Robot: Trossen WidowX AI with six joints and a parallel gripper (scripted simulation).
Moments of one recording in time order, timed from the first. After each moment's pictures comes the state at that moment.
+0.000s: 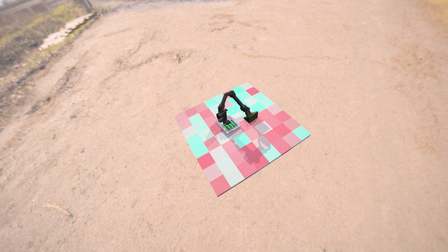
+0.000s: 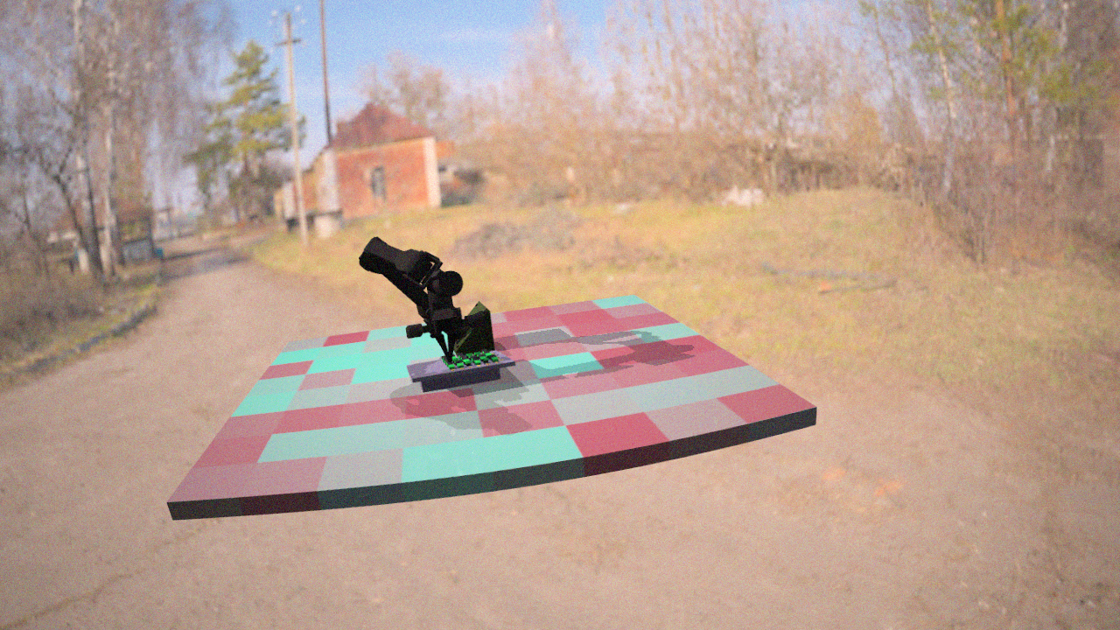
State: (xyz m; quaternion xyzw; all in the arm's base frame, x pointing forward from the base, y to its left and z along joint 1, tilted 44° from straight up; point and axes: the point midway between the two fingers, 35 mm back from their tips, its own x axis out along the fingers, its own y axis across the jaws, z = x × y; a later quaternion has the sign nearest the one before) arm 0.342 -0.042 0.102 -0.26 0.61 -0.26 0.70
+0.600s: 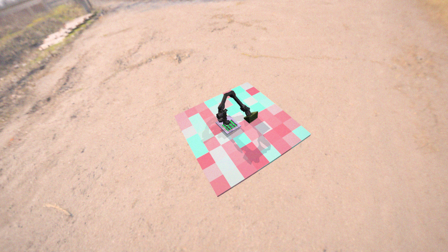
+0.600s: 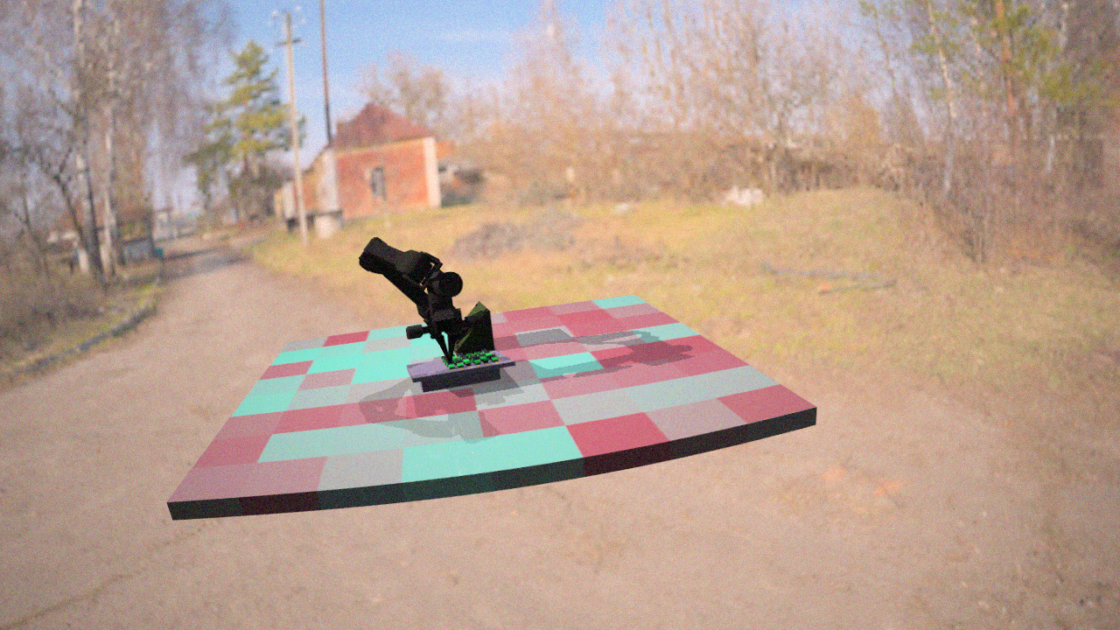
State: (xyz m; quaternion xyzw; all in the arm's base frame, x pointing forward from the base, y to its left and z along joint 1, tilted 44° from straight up) arm 0.343 -0.044 0.100 -0.26 0.61 -0.26 0.70
